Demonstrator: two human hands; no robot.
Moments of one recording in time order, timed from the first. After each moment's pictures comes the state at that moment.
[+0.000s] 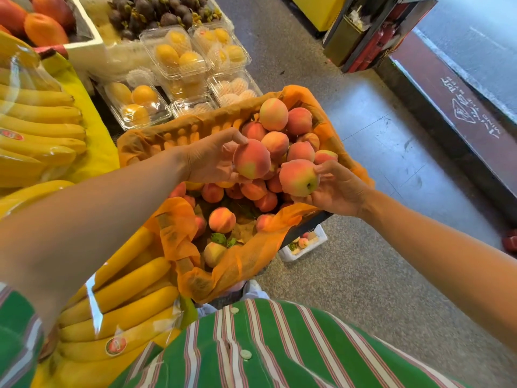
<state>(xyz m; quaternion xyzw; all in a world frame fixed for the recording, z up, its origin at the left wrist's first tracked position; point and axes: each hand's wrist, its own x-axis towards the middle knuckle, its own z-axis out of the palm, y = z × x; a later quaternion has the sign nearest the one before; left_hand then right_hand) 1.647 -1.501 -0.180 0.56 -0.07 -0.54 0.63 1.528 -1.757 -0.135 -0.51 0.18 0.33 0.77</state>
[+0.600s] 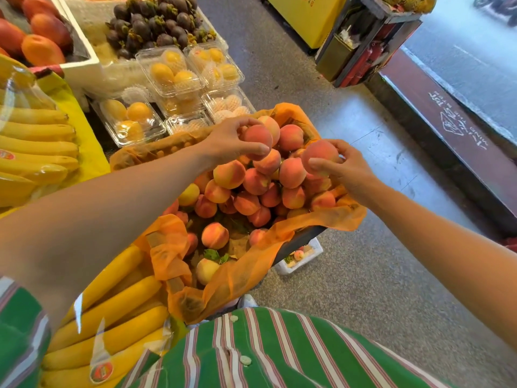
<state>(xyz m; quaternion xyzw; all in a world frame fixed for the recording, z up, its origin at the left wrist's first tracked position) 1.673 -1.547 -0.153 0.74 -0.22 -0.23 0.60 1.555 -1.785 -0.109 -0.84 0.20 0.02 0.50</state>
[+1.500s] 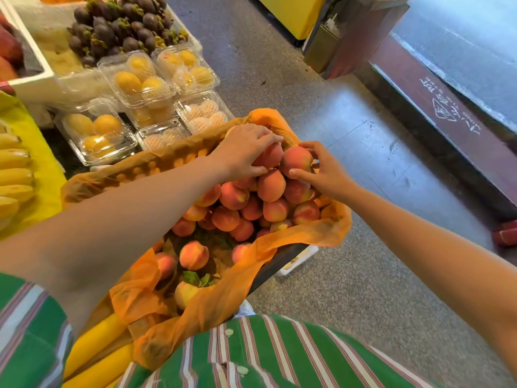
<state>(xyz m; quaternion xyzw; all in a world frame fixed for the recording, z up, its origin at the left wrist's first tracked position) 1.700 -1.630 -0.170 0.84 -0.50 0.00 0.19 1.589 -1.834 -0.146 -0.94 0.08 0.02 0.33</state>
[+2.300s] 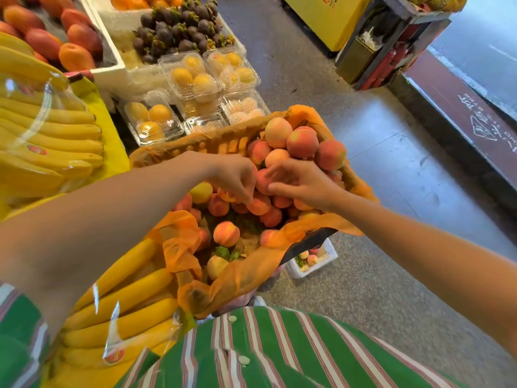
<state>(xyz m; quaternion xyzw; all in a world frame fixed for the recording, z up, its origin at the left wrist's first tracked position) 1.657 -1.528 -0.155 0.80 -0.43 -0.38 0.16 1.566 -1.720 -0.139 -0.90 -0.14 0.10 0.41</state>
